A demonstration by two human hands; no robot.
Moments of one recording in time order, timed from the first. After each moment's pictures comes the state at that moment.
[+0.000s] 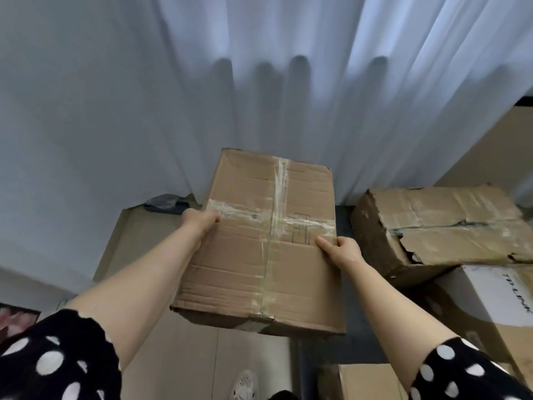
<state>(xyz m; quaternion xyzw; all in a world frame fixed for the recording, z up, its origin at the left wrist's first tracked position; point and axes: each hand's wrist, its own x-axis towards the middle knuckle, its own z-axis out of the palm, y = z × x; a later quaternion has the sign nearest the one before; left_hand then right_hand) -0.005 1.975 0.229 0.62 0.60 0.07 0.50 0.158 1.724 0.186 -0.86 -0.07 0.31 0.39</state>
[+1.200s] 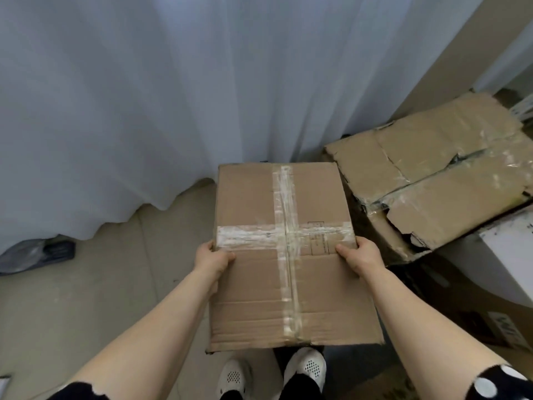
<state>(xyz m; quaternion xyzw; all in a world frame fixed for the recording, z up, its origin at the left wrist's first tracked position) 0.326 1.957 -0.067 0.62 0.53 -0.11 0.57 0.421 1.697 -0.066 -0.87 0.20 0.27 0.36</state>
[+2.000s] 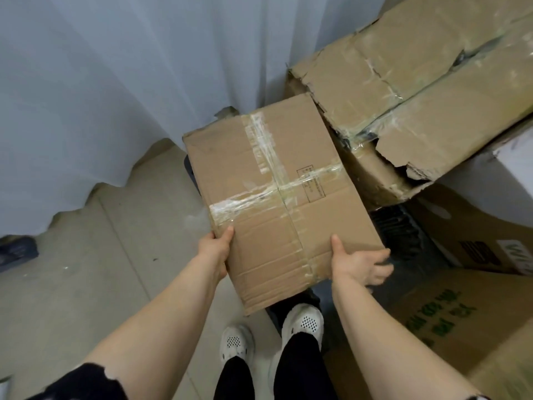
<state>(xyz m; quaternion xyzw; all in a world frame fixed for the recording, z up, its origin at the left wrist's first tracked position) 0.346 1.874 -0.163 0.50 0.59 -0.18 0.61 0.349 1.670 -0.164 -0.77 0.55 0.12 0.31</state>
